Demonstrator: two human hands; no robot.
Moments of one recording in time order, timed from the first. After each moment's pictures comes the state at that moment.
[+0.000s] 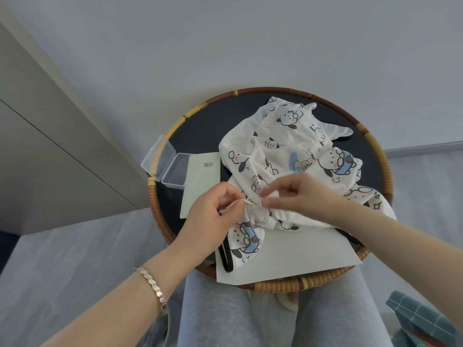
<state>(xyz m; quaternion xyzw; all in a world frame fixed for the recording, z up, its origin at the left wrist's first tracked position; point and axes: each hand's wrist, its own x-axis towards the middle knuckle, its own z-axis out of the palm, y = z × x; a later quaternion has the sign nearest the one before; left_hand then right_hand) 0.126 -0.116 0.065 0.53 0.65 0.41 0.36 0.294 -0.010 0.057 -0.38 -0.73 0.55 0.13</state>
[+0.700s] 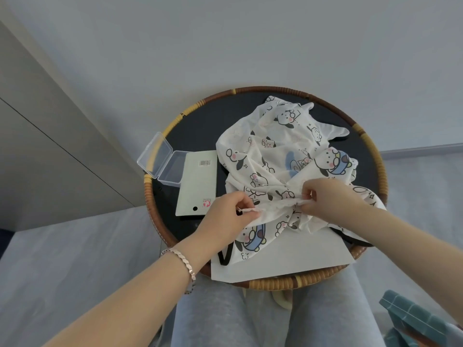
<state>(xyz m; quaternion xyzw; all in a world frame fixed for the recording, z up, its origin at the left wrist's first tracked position) 0.141 -0.092 0.025 0.55 0.71 0.27 0.35 0.328 0.005 0.040 -0.54 -0.81 0.23 -0.05</state>
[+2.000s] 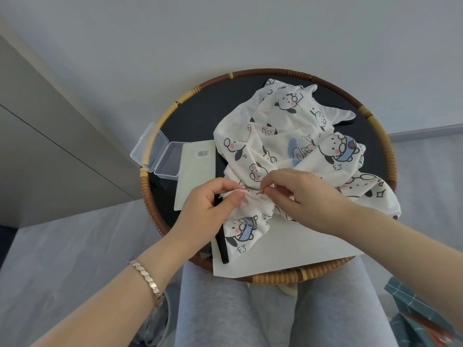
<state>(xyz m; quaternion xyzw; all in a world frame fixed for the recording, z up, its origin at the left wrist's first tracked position) 0.121 -0.108 0.051 0.54 0.63 0.42 0.37 0.297 -0.029 0.059 -0.35 -0.87 0.33 0.12</state>
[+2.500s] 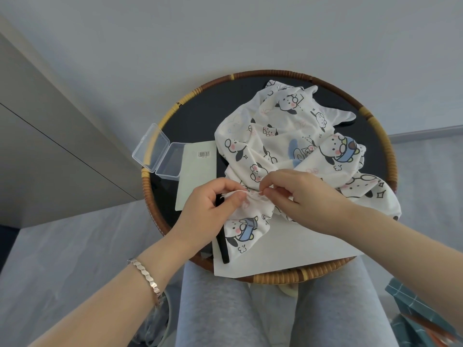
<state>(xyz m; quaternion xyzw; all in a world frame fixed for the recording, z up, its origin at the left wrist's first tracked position) 0.122 -0.109 0.055 0.55 0.63 0.41 0.36 0.296 -0.031 0.062 -0.35 -0.87 0.33 0.11</state>
